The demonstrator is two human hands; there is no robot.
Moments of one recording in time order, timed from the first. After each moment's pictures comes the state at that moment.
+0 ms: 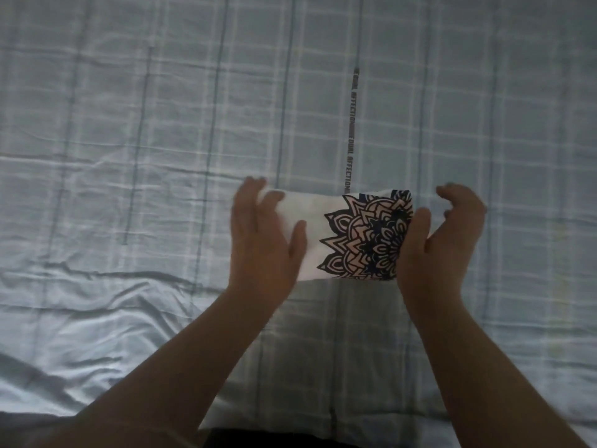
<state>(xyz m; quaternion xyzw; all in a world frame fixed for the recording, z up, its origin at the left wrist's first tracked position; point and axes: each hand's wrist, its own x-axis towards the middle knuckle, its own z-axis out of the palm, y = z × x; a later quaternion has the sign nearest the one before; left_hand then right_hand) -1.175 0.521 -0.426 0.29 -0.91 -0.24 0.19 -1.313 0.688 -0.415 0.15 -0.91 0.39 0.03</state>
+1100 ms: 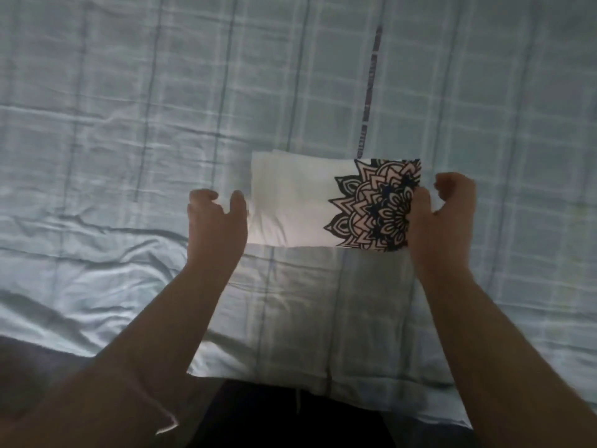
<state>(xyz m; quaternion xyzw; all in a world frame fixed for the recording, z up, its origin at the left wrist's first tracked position) -1.123 0.488 -0.446 0.63 -0.69 -0.35 0.05 -1.318 0.702 -0.431 0.04 -0.91 0.40 -0.13</state>
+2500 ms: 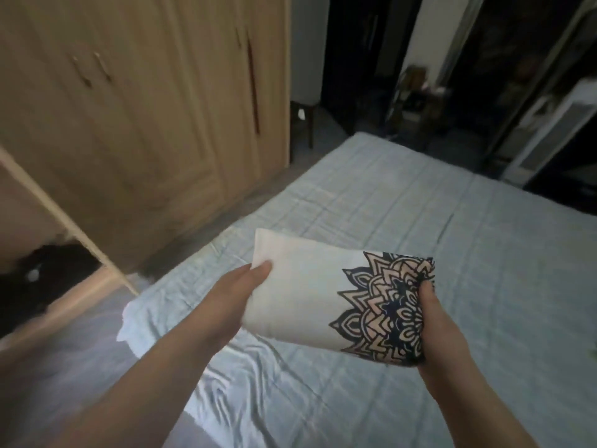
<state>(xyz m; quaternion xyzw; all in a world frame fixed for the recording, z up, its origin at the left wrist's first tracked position) -0.959 0.472 -0.025 0.40 -0.49 -0.71 0.30 -1.230 0.615 -0.029 0.14 -0.68 0.56 -0.45</state>
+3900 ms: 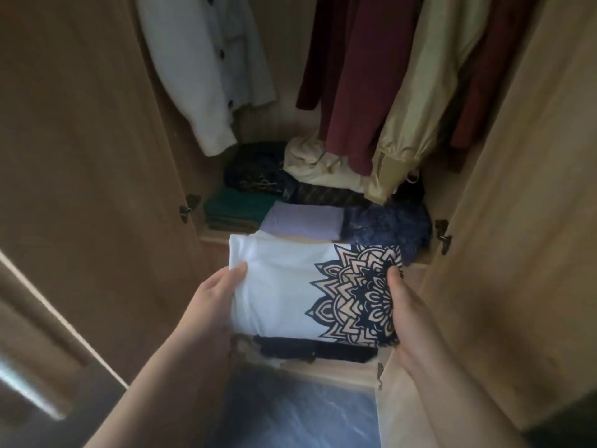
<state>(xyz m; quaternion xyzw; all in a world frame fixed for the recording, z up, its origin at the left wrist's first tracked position) -0.157 0.174 0.069 0.62 -0.18 -0.31 0.70 -0.361 -0.015 0.051 0.51 -0.38 0.32 -0.70</state>
